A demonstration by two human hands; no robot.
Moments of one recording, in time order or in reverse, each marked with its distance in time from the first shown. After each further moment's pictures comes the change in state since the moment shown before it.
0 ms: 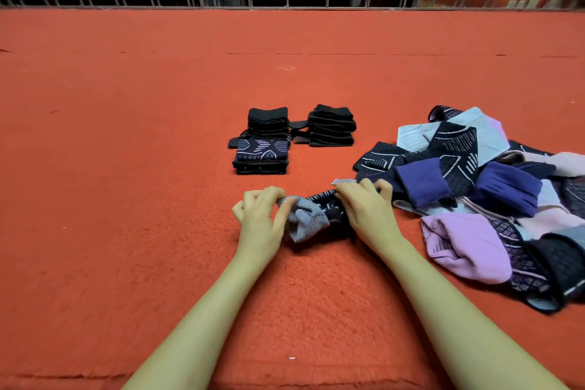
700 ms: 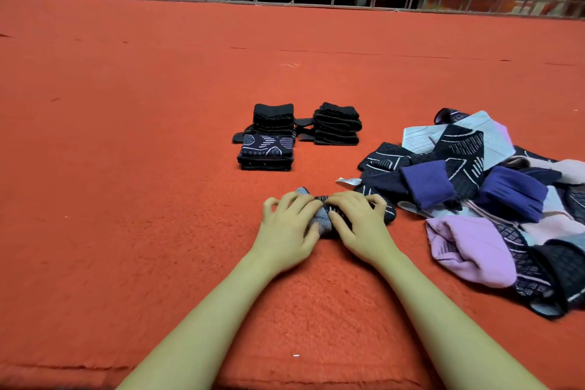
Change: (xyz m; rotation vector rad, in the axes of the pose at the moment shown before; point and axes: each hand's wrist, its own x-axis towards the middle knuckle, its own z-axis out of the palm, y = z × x) left_hand -0.009 -0.001 0.013 0.372 -0.270 0.356; right_hand -0.020 -0.018 0.005 0.227 -0.184 0.037
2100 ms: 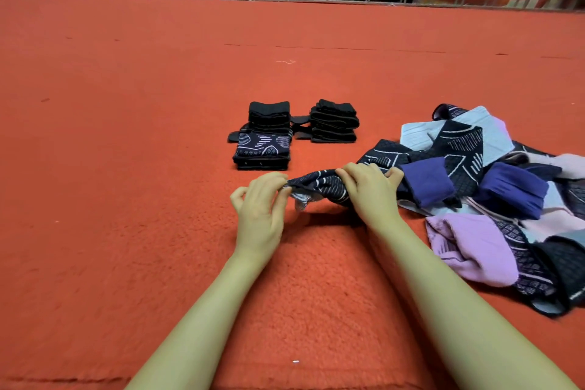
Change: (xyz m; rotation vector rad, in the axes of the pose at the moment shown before) left_hand 0.009 -0.009 -0.024 -0.379 0.455 -0.190; right_hand 0.052 0.015 -0.014 -0.270 0.027 0.284
